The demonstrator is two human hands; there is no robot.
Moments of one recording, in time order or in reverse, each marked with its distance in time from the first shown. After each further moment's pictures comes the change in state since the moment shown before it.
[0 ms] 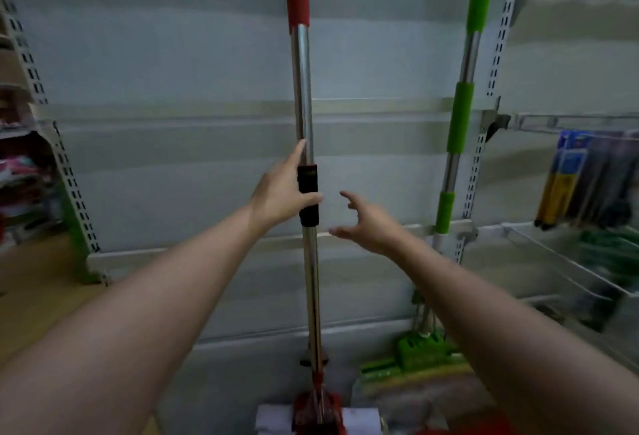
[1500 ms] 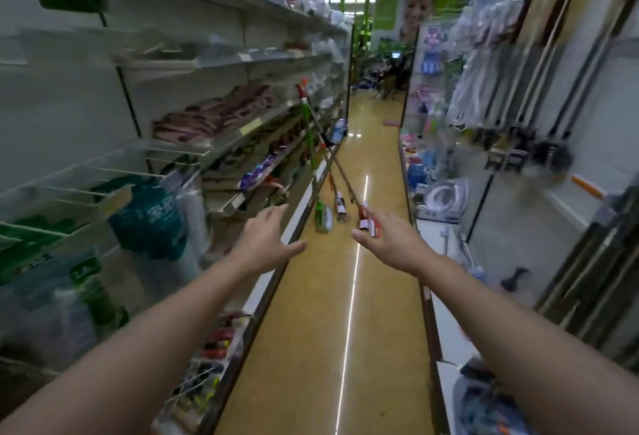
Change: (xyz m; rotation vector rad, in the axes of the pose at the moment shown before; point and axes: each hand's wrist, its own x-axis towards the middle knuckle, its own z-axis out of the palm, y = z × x) left_hand -0.135 0.760 0.612 -0.286 -0.781 0.792; right_hand -0.609 0.606 -0.480 -0.378 0.621 1.046
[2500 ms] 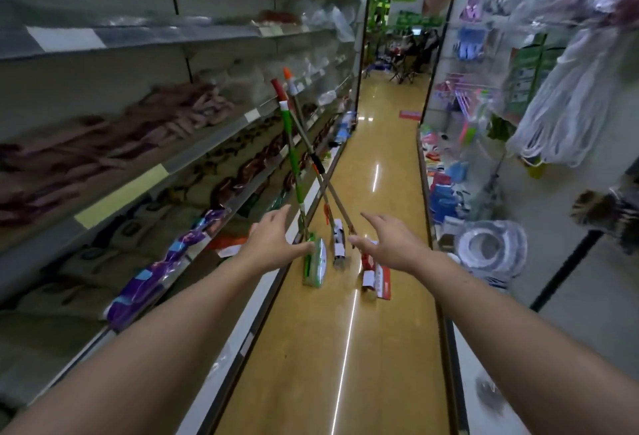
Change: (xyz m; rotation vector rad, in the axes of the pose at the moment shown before) left_hand 0.688 -0.015 0.149 -0.092 -0.086 -0.170; right_hand 0.665 0.247 0.019 -0.137 -0.221 0.023
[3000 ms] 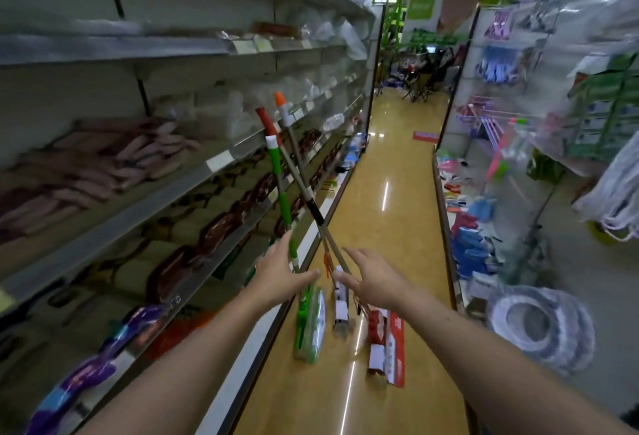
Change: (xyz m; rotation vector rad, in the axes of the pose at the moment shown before) left_hand 0.322 0.008 0.050 -0.274 0.019 -0.044; right_hand 0.320 0.076 -0.003 -0.011 -0.098 -0.109
